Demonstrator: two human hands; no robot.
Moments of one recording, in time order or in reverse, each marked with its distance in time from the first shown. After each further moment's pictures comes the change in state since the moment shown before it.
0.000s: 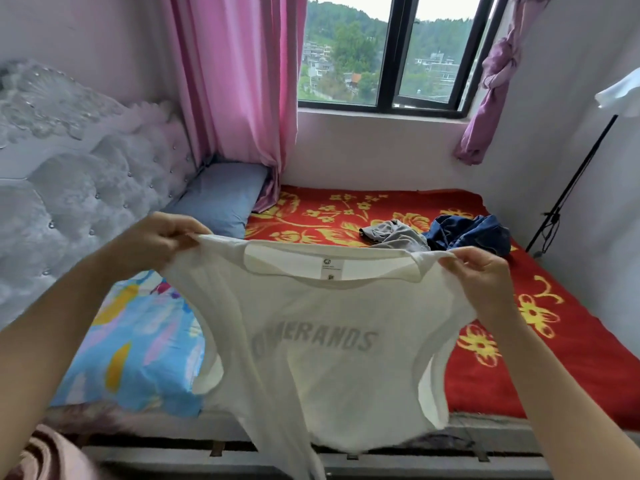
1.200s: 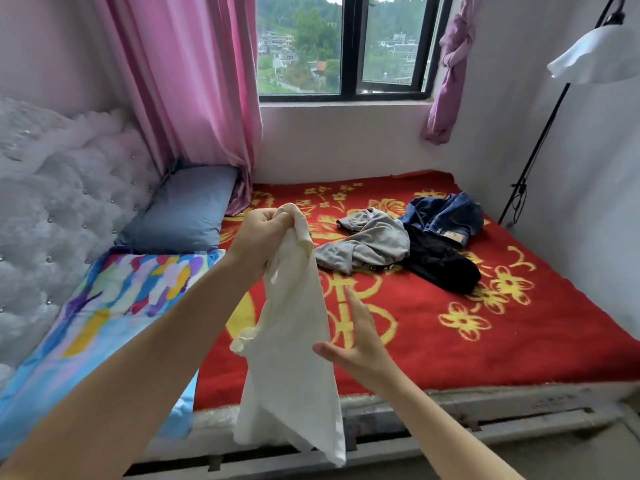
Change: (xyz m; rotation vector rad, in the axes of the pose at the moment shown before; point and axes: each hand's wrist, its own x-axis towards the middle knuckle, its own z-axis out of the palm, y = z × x) left_hand 0.061 0.111 0.142 -0.511 0.070 -0.178; right_hand -0.089 0.018 0.086 -0.101 -0.483 0.157
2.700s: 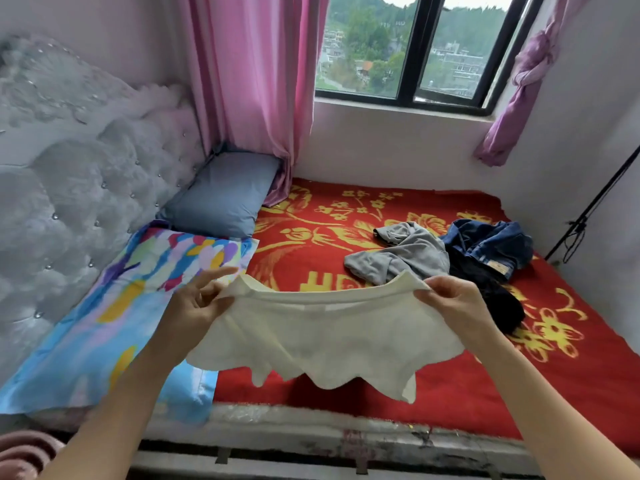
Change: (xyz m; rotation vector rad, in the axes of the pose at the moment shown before) left_hand -0.038 -0.117 -0.155 0.052 0.170 0.063; right_hand 0.095 -0.016 -0.056 0.080 0.190 0.056
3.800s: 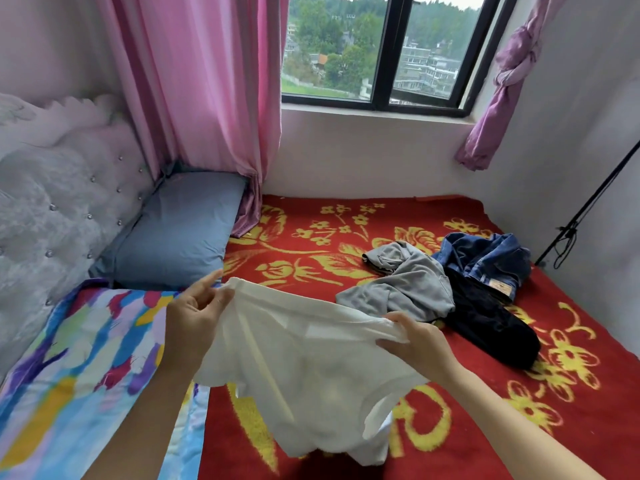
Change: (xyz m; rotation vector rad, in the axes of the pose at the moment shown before) left_hand 0.255 -0.055 0.019 -0.001 0.237 0.058; right_hand 0.197 0.062 0.083 -0.743 -0.049 -0.191
